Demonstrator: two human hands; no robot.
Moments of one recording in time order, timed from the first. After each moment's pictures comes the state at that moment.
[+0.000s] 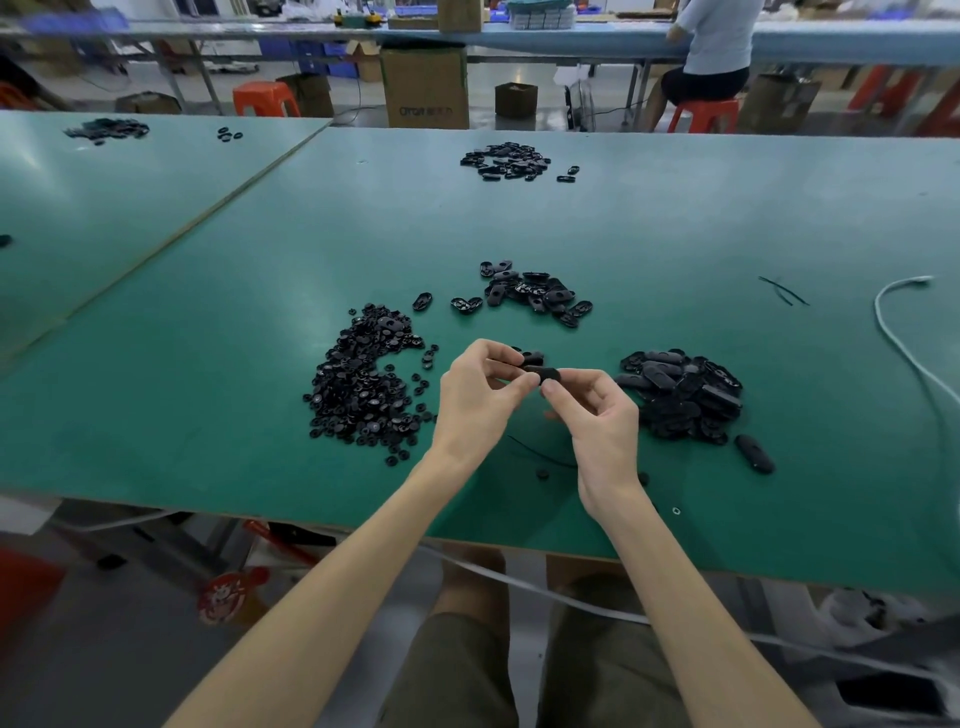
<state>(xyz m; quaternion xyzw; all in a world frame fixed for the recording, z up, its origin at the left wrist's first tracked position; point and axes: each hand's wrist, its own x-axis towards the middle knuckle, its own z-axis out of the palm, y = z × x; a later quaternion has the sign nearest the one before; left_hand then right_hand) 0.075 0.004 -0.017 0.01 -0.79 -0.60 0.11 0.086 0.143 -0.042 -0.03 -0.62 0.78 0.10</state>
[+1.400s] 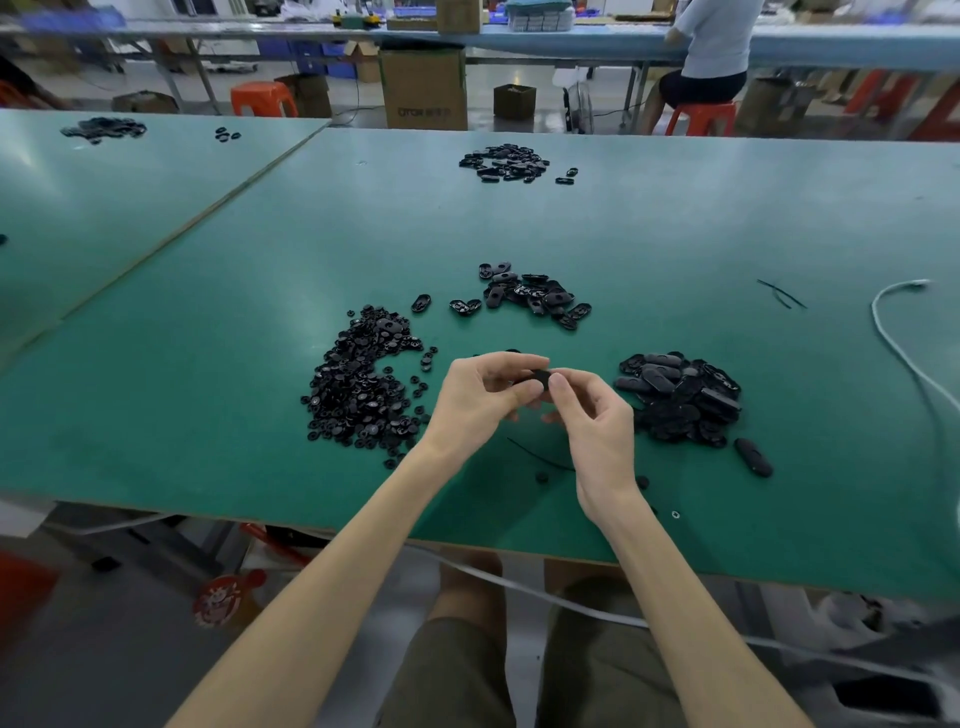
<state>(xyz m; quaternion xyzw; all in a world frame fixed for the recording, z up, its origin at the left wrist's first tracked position) 0.073 -0.003 -0.013 -0.07 -0.73 -0.68 0.02 0.085 0.143 -0.042 -0.02 -0.65 0.75 0.10</state>
